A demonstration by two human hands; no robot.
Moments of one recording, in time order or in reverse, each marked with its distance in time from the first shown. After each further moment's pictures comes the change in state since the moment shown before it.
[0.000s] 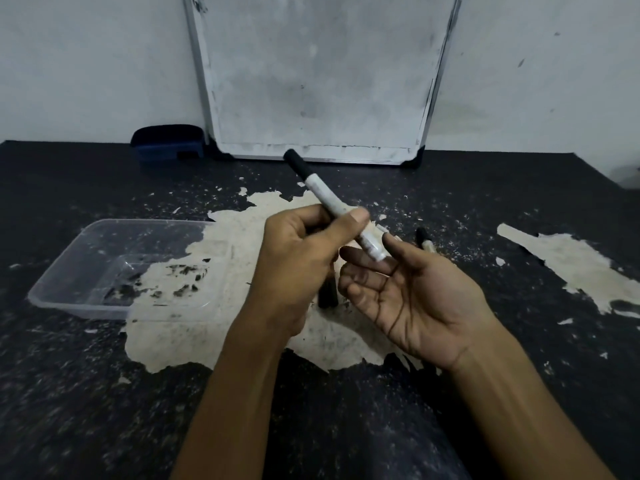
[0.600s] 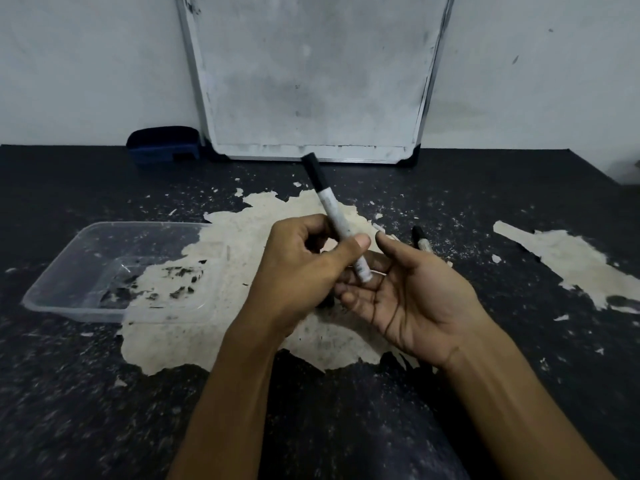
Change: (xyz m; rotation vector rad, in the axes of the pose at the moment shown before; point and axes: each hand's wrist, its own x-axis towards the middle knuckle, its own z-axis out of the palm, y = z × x) left_hand -0.002 0.000 -0.003 0.095 -0.096 -0.061; right_hand 0.005 0.001 -0.004 -0.084 0.007 -0.002
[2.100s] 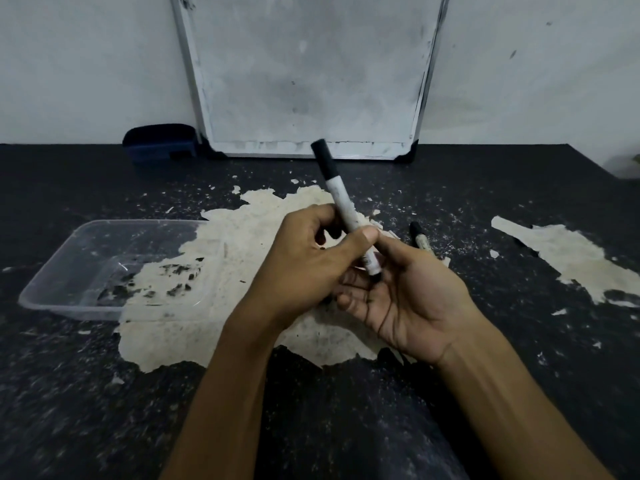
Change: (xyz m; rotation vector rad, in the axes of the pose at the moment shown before) left_hand 0.006 -0.002 0.005 0.119 -0.049 0.086; right_hand -0.001 0.003 0.002 0.006 -0.015 -0.024
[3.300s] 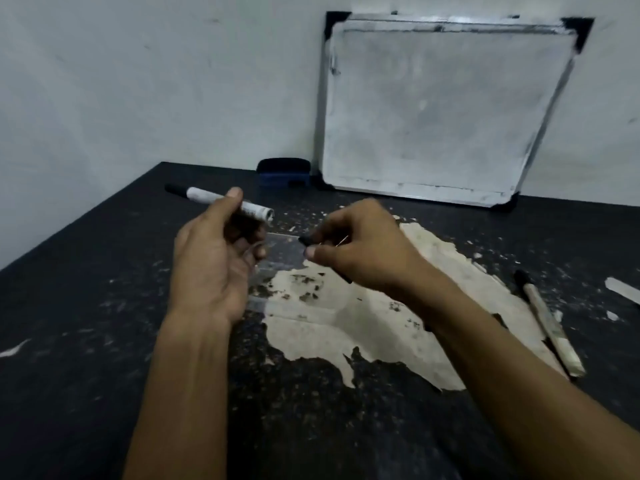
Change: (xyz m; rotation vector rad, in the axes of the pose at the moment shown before) left_hand -0.056 0.030 -0.178 -0.558 0.700 -0.091; right_hand 0.062 0.035 0.144 -1.481 -0.042 -0.542
